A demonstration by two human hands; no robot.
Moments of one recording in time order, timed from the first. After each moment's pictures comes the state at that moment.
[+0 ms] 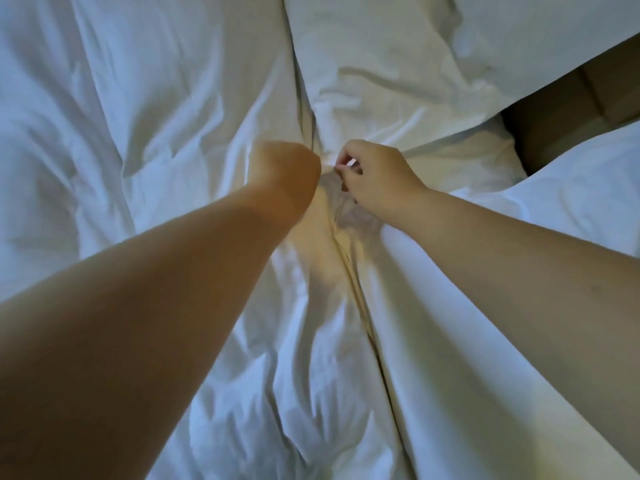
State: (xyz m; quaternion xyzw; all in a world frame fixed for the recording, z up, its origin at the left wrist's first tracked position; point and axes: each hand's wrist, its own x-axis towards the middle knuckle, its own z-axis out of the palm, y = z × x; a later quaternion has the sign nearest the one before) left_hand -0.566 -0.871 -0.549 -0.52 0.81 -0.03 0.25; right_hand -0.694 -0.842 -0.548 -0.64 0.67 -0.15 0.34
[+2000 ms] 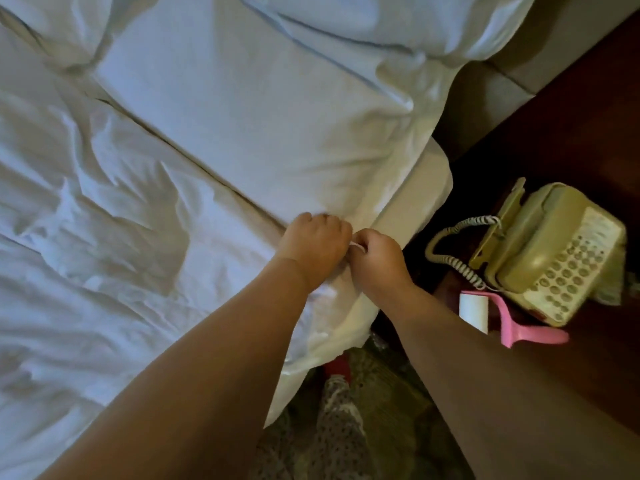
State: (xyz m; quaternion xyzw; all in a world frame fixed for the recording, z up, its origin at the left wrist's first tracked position) left_hand -0.647 -0.396 -0.574 -0.09 0.99 -0.01 0.14; right_hand -0.709 -0.298 -0.575 -0.18 0.87 -0.30 0.35
